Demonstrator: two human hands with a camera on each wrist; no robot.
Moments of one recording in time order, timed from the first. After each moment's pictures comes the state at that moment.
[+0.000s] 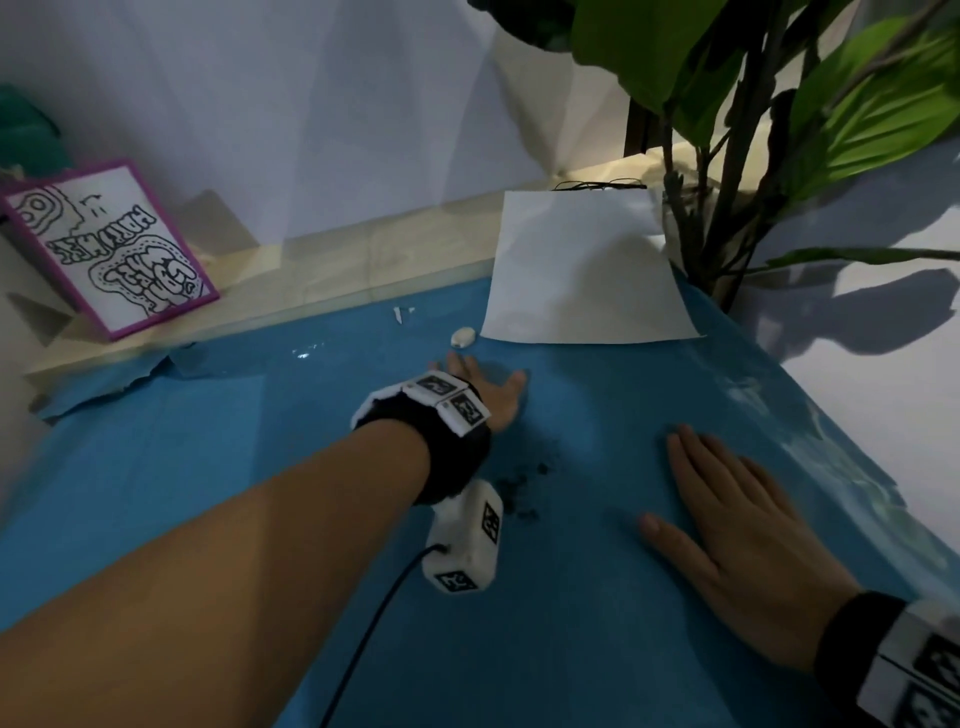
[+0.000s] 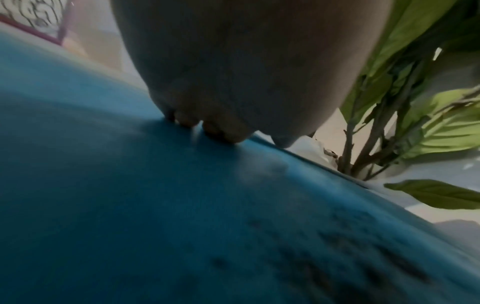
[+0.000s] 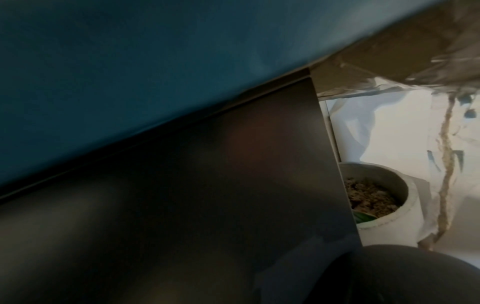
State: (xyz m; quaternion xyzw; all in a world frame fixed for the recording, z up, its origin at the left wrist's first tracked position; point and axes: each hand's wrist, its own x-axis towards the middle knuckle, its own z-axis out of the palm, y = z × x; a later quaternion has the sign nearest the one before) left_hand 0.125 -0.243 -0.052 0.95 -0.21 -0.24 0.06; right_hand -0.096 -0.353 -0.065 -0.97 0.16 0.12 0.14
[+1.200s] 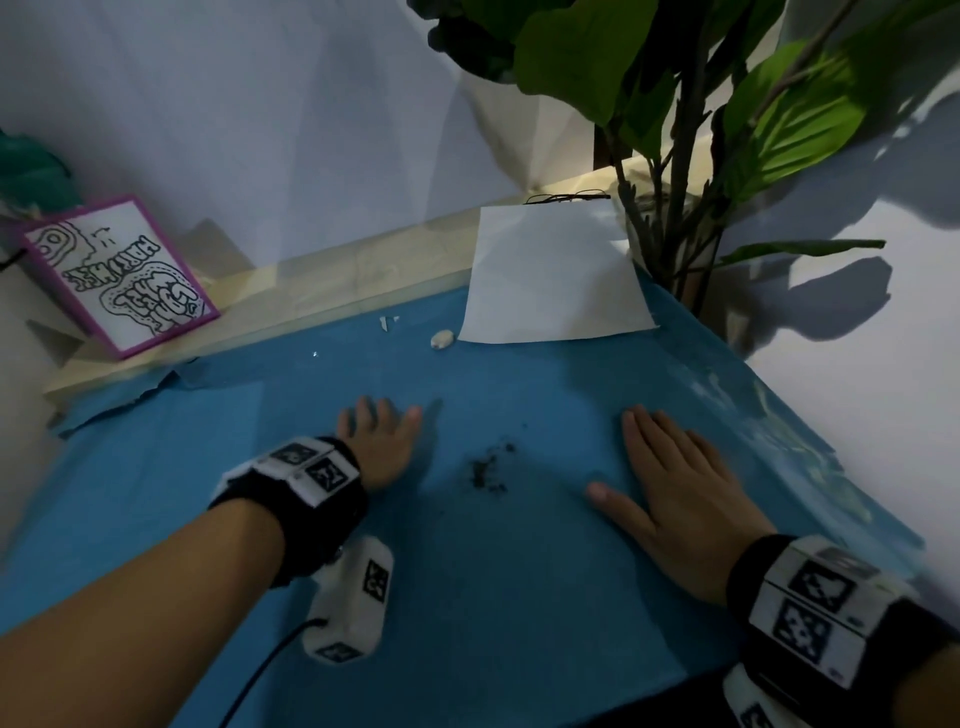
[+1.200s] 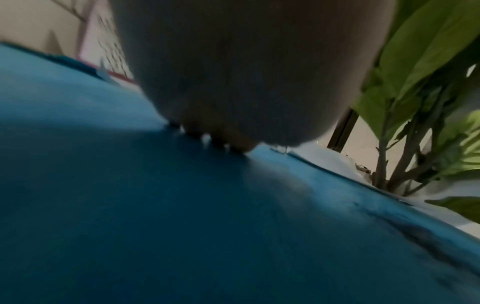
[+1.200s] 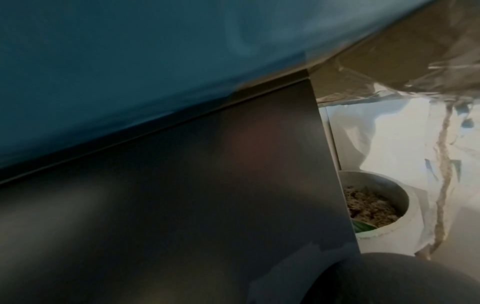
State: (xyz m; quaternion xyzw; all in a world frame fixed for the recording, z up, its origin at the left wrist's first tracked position) left_hand 0.089 -0.170 -0.040 0.96 -0.11 -0.23 0.12; right_hand -0.097 -0.357 -0.083 -0.98 0.16 0.05 0.13
